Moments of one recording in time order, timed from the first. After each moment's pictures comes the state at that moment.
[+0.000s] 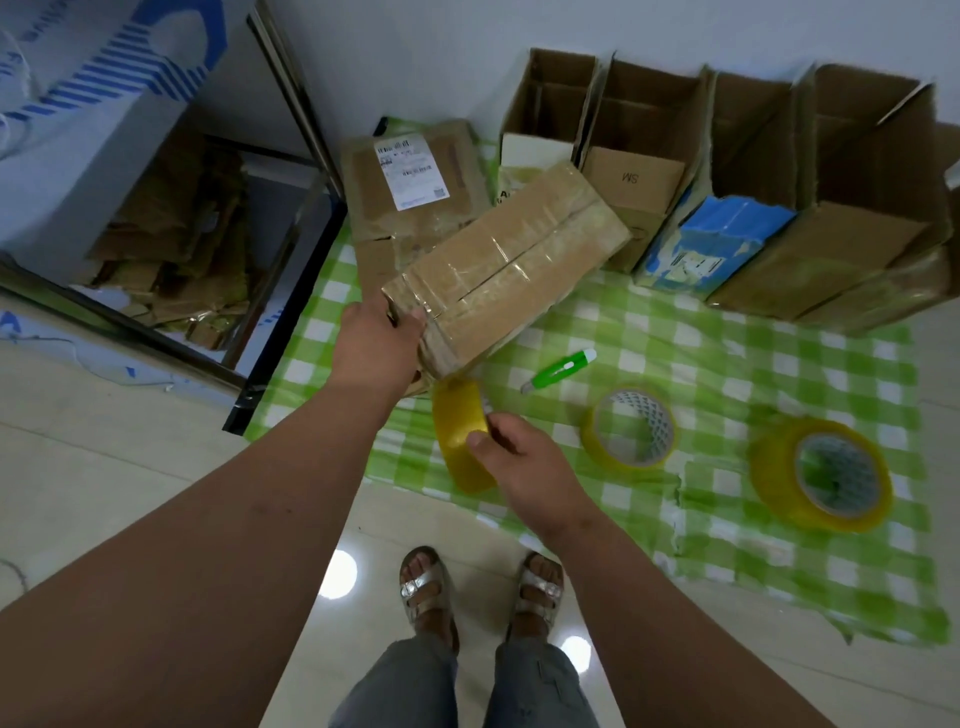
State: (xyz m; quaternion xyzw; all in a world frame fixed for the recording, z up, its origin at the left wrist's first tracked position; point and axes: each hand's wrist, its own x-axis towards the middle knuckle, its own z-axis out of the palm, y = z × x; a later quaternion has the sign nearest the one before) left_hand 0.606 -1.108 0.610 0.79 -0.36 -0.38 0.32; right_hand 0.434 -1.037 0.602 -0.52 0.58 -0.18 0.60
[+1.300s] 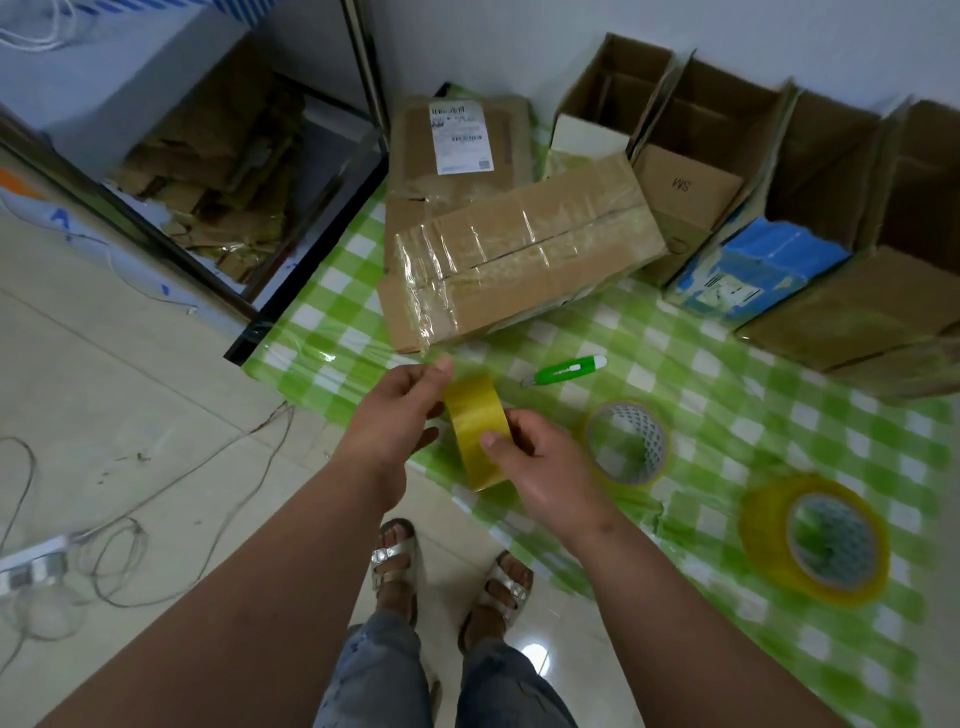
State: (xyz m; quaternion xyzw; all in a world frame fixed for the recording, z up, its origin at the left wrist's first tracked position) left_hand 0.549 -1.025 0.593 0.71 -0.08 -0.55 0.44; right_hand 0.388 -1.050 0.591 -0.57 0.53 -0.12 0.61
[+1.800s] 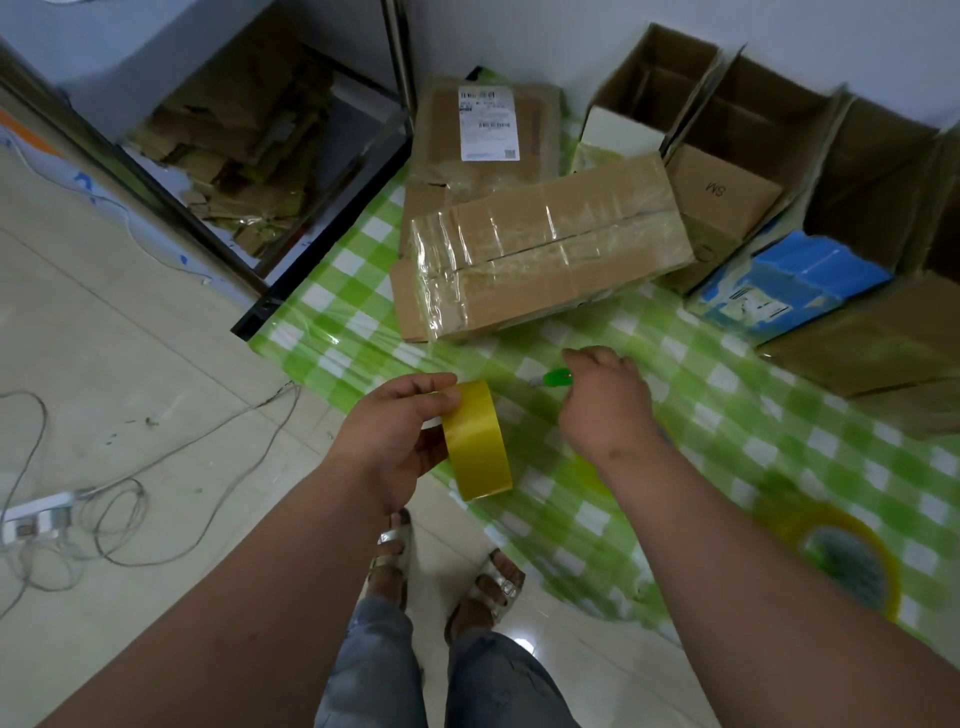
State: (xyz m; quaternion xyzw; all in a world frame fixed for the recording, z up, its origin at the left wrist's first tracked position) left_hand 0.542 -1.020 0.598 0.63 0.05 -0.59 0.50; right_hand 0.373 -1.134 0.566 -0.80 0.55 0.10 0.23
